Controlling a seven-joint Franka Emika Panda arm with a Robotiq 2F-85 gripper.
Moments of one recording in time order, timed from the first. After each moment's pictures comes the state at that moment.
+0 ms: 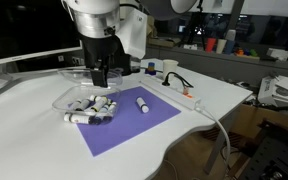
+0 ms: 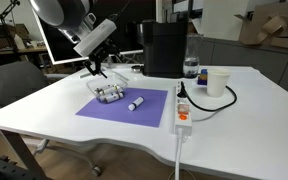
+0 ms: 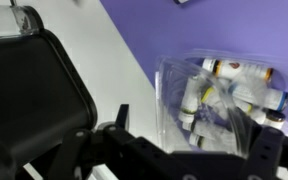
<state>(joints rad) 0.15 0.26 -0.07 -2.39 -1.59 2.87 0.66</state>
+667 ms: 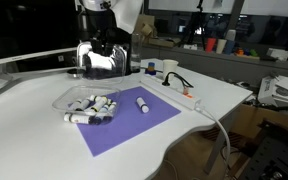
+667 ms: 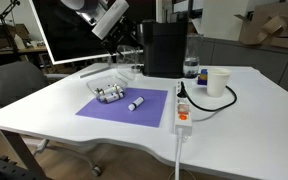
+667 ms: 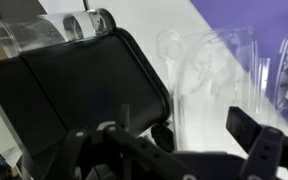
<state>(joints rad) 0.12 0.25 -0.10 -2.23 -1.59 2.80 0.72</state>
